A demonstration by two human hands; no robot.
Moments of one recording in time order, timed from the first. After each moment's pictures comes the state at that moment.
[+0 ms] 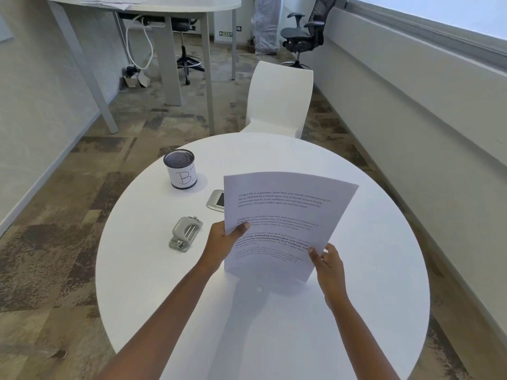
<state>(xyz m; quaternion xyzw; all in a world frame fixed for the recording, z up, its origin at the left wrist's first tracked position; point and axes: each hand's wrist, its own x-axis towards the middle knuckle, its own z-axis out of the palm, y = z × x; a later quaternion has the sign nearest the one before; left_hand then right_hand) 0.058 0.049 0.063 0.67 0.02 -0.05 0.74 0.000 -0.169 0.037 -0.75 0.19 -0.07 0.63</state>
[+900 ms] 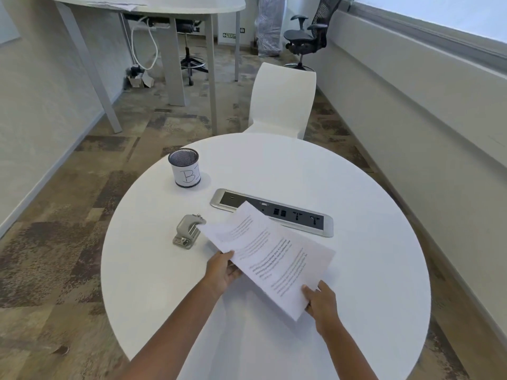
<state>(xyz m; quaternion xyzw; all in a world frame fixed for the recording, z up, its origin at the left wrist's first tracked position) 0.029 0.049 0.020 0.44 0.32 -0.18 0.82 -0.038 -0.157 -0.007 -0.61 0.35 0.05 0.71</state>
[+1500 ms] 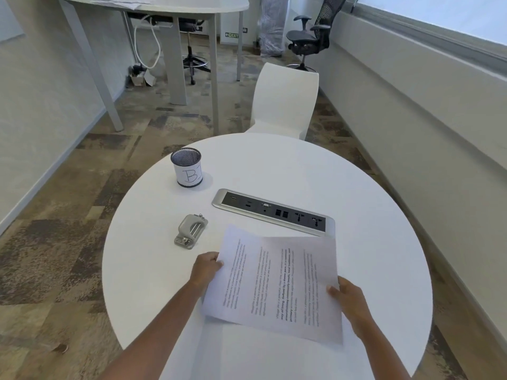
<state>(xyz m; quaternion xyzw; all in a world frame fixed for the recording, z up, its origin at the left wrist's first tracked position) 0.038 0.092 -0.007 0.77 0.18 -0.17 0.59 -0.040 -0.211 0.009 -0.77 0.25 0.07 0.58</state>
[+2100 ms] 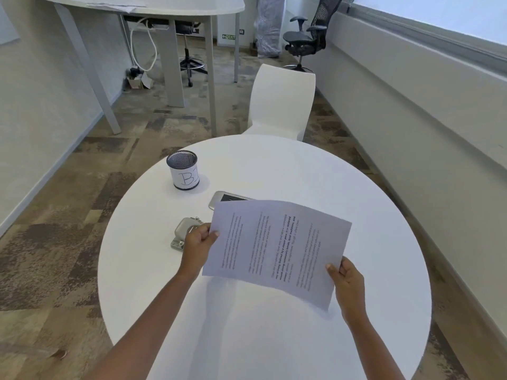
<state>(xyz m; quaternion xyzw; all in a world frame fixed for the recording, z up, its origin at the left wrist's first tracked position) 0.055 0.090 0.040 0.74 0.08 0.02 0.67 -0.024 -0.194 0.032 -0.75 0.18 -0.11 0.63</state>
